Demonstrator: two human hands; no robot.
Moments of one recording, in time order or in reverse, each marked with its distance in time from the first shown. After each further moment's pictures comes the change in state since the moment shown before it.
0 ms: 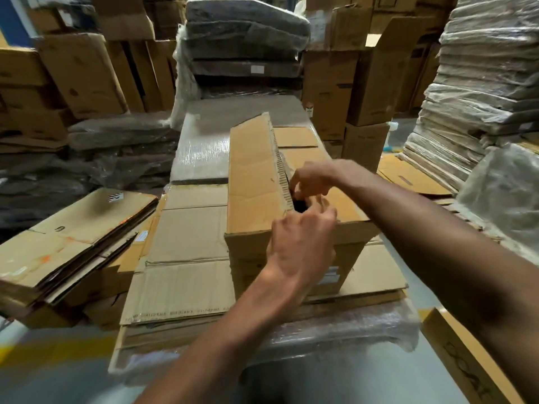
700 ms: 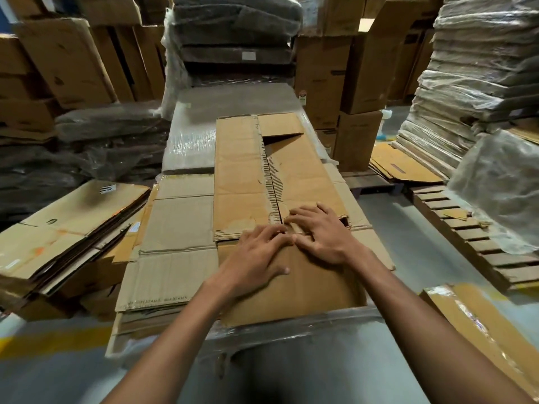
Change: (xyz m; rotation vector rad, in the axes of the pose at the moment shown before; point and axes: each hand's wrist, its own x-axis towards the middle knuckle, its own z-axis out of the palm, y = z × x) left_hand -0.055 -0.089 0.080 -0.123 -0.403 0.094; right_hand -0.067 0.007 0.164 0.250 0.443 -0.135
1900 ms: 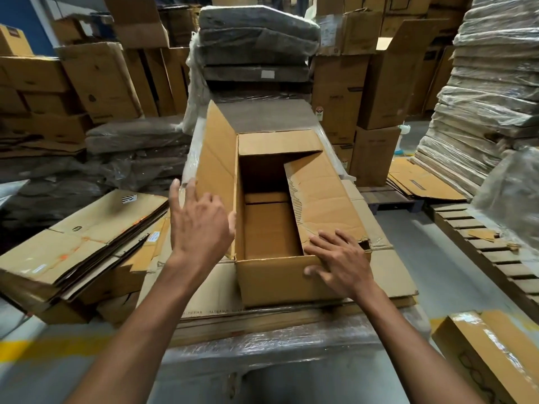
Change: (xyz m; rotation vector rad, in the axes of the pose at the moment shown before) left_hand -0.017 -0.038 -0.110 0.557 0.280 -0.602; right_hand -0.003 0.007 0.047 -0.285 0.321 -0.078
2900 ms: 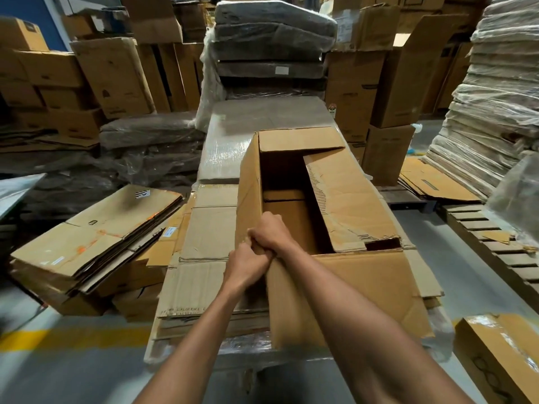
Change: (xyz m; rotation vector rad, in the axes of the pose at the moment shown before) left_hand -0.032 0.003 0.092 -1.037 -0.510 -0.438; right_hand 0.165 -0.163 0.022 0.668 -0.377 0.608
